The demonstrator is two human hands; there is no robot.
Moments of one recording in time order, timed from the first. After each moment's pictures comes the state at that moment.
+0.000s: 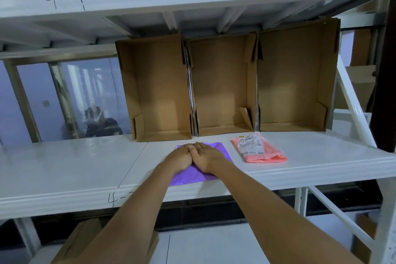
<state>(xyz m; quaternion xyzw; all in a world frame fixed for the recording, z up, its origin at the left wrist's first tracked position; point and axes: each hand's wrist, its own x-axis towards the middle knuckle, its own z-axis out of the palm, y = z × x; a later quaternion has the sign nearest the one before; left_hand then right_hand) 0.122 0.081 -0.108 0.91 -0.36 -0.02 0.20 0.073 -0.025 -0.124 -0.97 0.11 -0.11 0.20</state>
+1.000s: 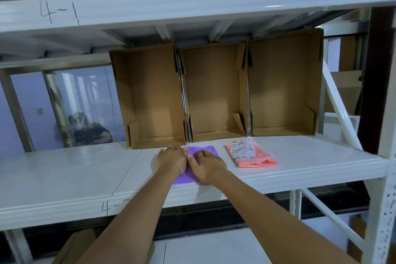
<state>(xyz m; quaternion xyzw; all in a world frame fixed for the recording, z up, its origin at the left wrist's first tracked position) 0.118 0.069 -0.104 0.96 -0.24 0.12 0.09 0.051 -0.028 -0.127 -0.97 0.18 -0.11 0.11</state>
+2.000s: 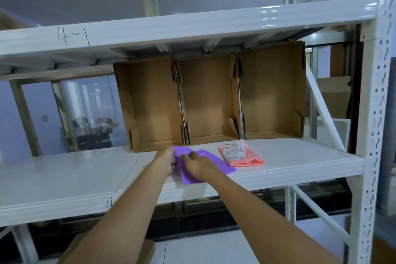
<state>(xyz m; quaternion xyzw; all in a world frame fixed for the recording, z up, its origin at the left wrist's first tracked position) 0.104 0.079 -0.085 0.75 -0.02 -0.15 0.65 0.009 -0.006 -0.100 -0.93 0.18 -0.08 0.31</state>
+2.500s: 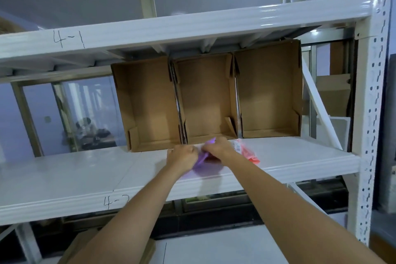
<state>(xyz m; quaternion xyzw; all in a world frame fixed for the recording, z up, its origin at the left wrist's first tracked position) 0.056 0.055 -0.083 0.92 -0.34 0.12 0.13 -0.010 -0.060 -0.072 -0.81 0.26 -0.21 0.49</state>
